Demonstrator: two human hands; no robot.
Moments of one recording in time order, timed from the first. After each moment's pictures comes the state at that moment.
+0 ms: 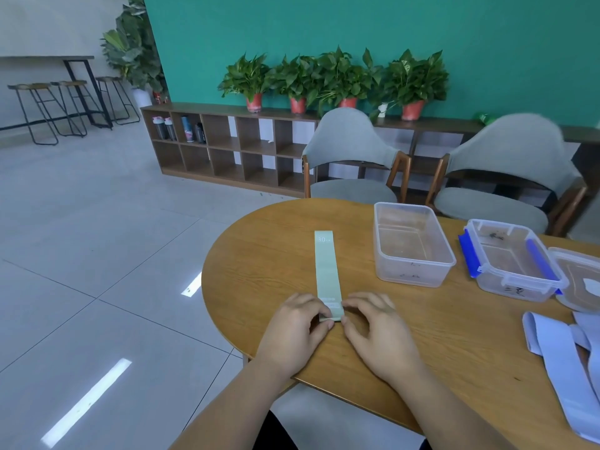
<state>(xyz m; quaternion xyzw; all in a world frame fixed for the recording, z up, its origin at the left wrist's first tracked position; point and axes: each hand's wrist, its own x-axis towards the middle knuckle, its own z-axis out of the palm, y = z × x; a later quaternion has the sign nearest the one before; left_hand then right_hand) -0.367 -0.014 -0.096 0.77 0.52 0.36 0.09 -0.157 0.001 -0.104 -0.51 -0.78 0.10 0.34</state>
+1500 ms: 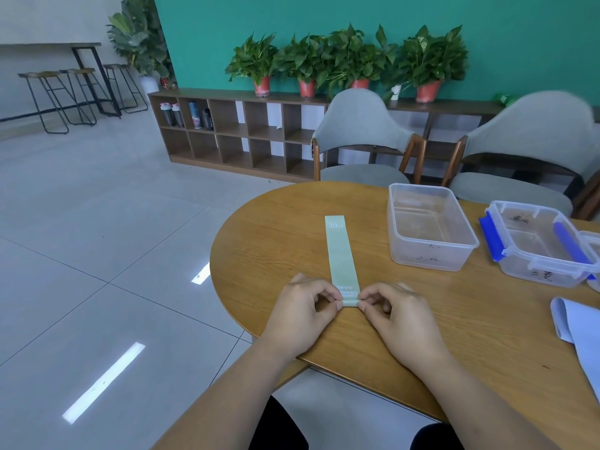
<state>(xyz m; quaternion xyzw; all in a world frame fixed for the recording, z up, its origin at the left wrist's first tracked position) -0.370 -0.025 -0.080 0.72 0.54 0.39 0.17 -0.151 -0.006 -0.099 -0.51 -0.76 0.14 0.37</state>
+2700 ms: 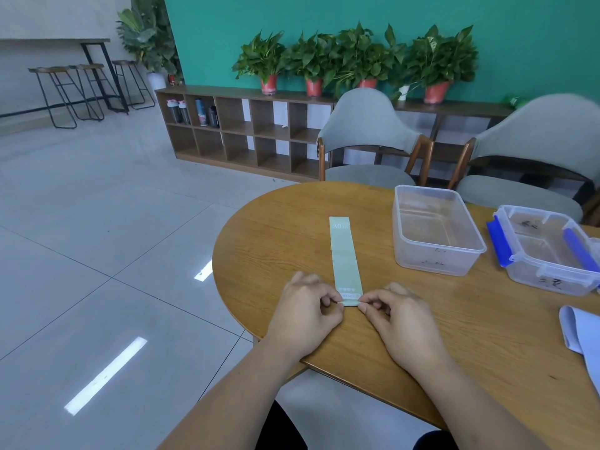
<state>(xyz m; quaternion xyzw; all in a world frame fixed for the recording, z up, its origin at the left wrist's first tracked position) -0.366 -0.017 -0.089 0.73 0.57 0.37 0.09 -0.155 0.000 -0.103 -0.53 -0.77 0.12 0.35</state>
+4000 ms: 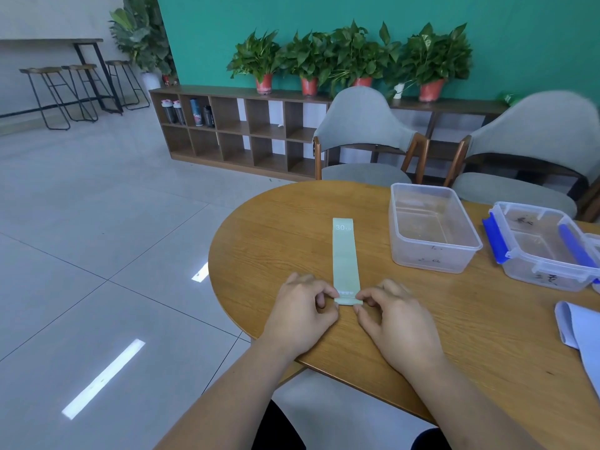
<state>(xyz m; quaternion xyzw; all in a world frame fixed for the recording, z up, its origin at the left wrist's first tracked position) -0.369 -0.014 -0.092 0.73 0.57 0.37 0.12 -0.160 -0.003 -0.106 -0.54 -0.78 0.02 0.31</state>
